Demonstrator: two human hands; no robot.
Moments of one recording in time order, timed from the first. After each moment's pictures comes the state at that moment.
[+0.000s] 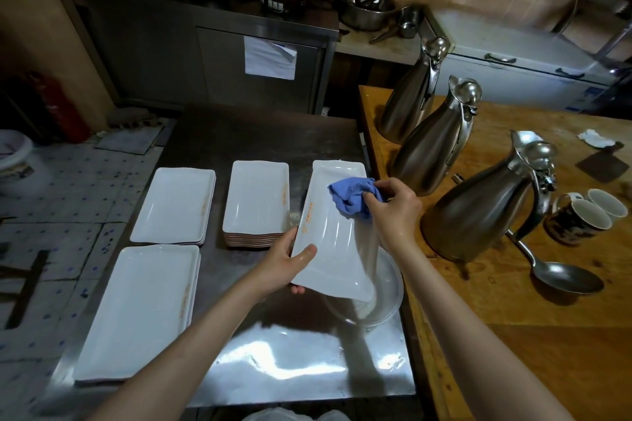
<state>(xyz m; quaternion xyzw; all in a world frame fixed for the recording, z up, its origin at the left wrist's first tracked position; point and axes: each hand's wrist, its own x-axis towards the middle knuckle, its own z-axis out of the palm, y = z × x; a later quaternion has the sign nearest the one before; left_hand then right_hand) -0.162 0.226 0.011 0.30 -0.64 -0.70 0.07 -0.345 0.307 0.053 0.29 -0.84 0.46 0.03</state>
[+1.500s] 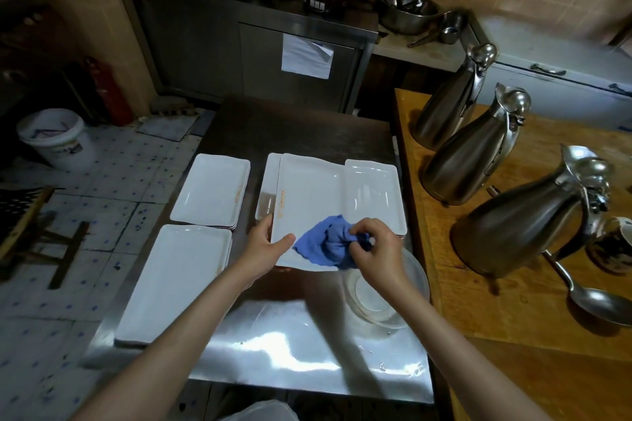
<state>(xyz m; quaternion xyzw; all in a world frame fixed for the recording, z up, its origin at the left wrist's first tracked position) -0.117 0.187 -0.006 0.41 -0.63 -0.63 0.20 -0.275 0.318 0.018 0.44 -0.78 0.42 -0.11</state>
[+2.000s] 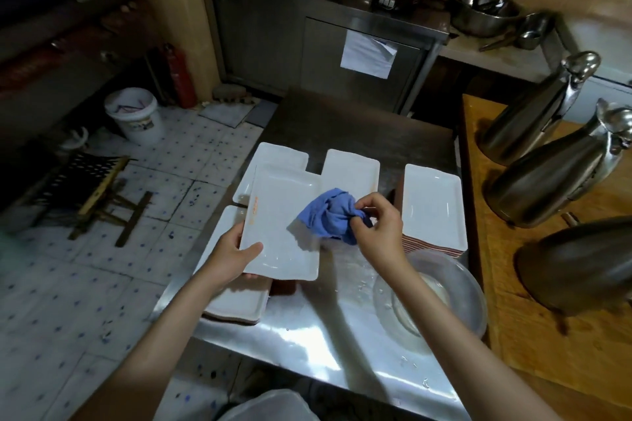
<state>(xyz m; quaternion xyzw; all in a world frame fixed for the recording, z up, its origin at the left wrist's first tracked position) 0.009 0.155 -0.019 0.52 -0.58 -0.59 0.22 -0.217 0.238 0.026 0.44 -0.72 0.51 -0.18</state>
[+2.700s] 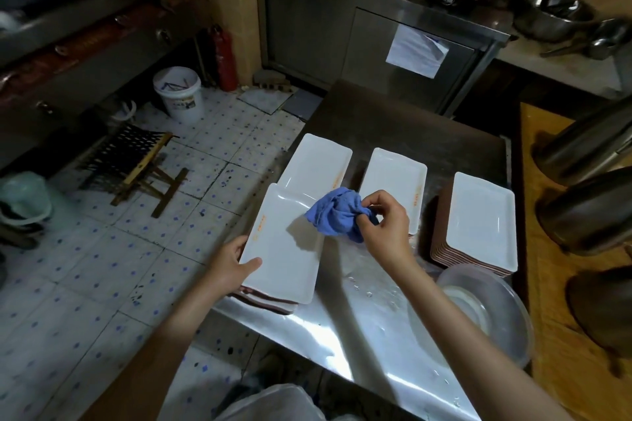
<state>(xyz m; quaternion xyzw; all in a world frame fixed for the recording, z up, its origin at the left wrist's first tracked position) 0.080 0.162 -0.045 0.59 -0.56 -0.55 0.18 -0.169 0.200 0.014 0.46 -0.70 0.49 -0.23</state>
